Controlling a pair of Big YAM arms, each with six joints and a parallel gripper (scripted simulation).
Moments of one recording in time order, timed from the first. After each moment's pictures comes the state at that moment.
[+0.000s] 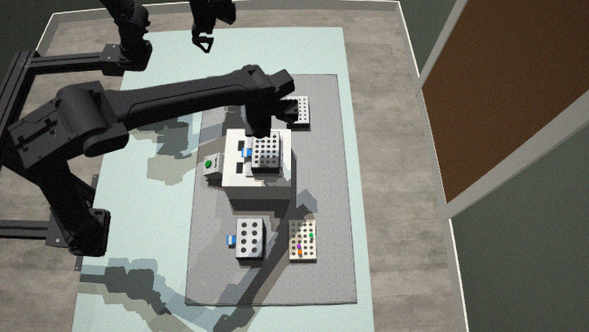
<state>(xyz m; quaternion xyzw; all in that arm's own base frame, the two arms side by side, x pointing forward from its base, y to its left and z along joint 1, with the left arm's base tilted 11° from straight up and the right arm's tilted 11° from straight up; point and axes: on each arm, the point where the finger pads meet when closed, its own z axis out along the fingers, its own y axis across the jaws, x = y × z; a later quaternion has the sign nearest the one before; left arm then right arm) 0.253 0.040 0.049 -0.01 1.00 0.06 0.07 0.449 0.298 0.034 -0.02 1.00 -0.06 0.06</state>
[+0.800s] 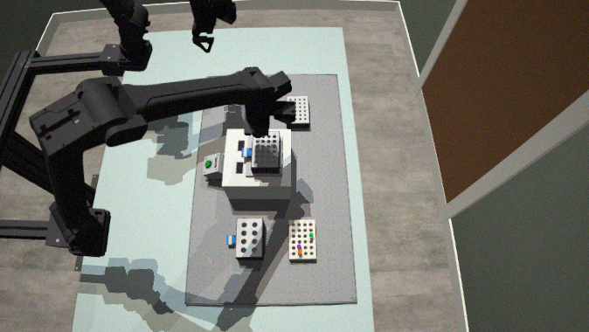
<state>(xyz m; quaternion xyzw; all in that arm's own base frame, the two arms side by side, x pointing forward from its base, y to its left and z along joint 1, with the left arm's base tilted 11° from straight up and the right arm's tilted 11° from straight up) 0.254 0.040 0.050 -0.01 1.00 0.06 0.07 0.447 0.317 -0.007 0.00 1.00 -0.07 0.06</state>
